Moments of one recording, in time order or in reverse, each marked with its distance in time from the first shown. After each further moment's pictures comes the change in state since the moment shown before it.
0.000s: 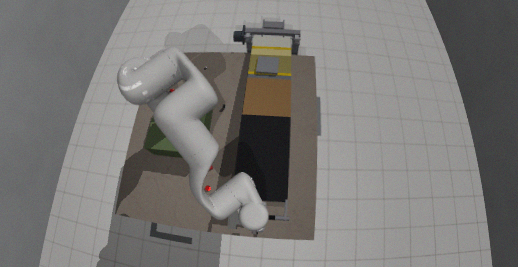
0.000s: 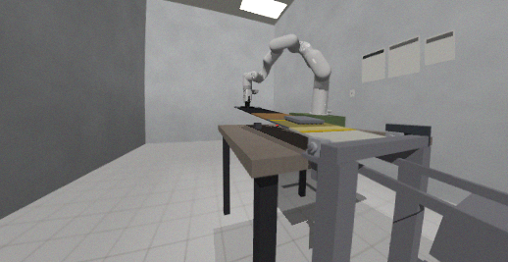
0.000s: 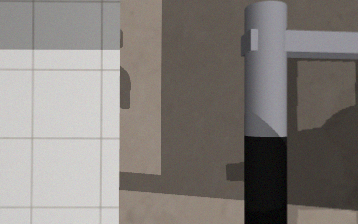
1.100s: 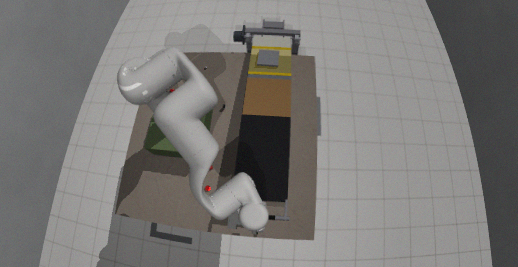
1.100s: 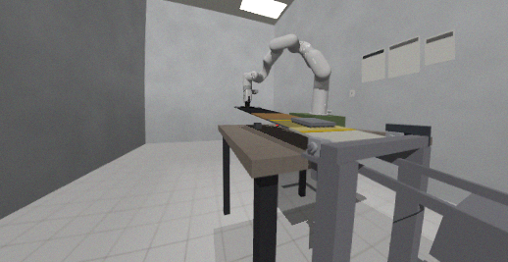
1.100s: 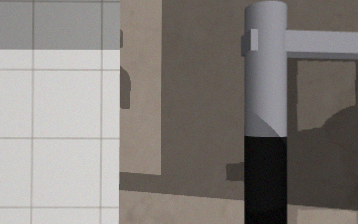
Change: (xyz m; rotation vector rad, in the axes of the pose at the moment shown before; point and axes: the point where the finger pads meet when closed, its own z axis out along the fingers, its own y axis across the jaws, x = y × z) arm 0.000 0.000 0.000 0.000 0.000 0.000
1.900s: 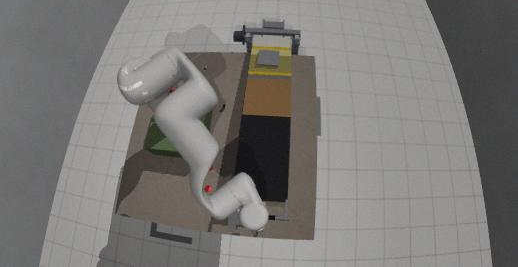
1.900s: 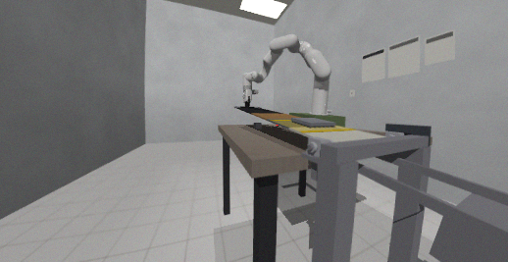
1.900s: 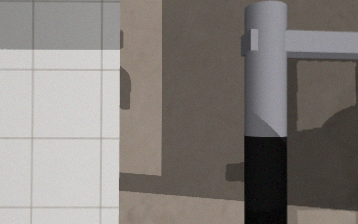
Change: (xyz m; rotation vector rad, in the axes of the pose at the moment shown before) arm 0.000 0.000 0.001 0.000 0.000 0.000
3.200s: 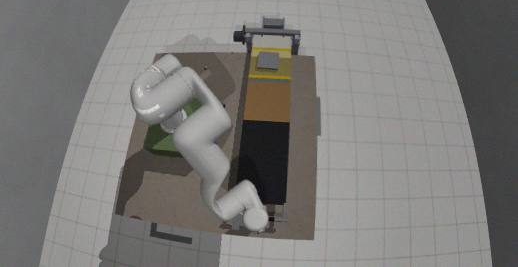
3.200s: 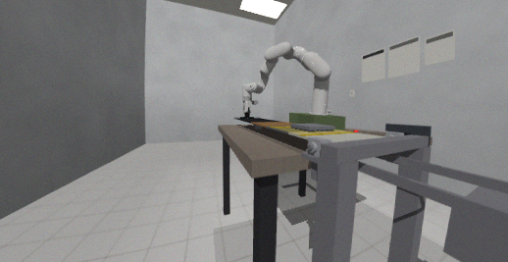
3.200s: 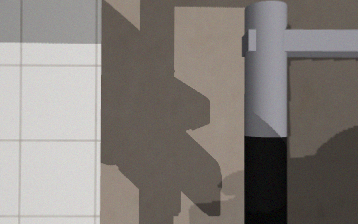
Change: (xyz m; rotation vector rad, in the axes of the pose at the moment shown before) arm 0.000 -0.007 0.088 0.000 0.000 0.000
